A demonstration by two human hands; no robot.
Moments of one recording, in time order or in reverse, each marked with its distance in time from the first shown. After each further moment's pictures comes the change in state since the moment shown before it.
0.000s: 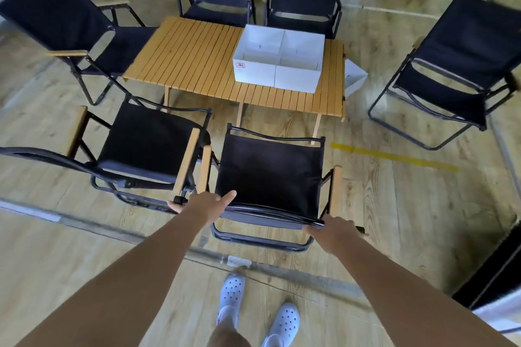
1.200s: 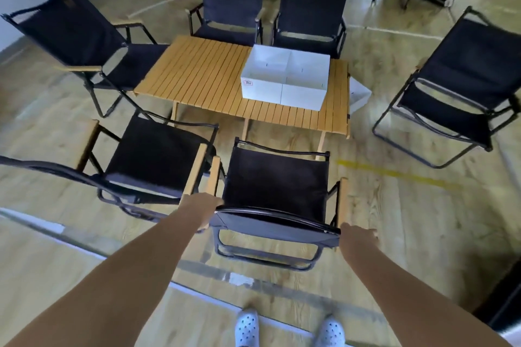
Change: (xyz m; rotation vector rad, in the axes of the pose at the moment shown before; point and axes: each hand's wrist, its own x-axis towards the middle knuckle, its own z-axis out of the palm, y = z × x) left_hand 0.039 -0.023 -0.038 0.527 0.081 0.382; right_hand 0.031 0.012 -0.021 -0.370 0.013 0.067
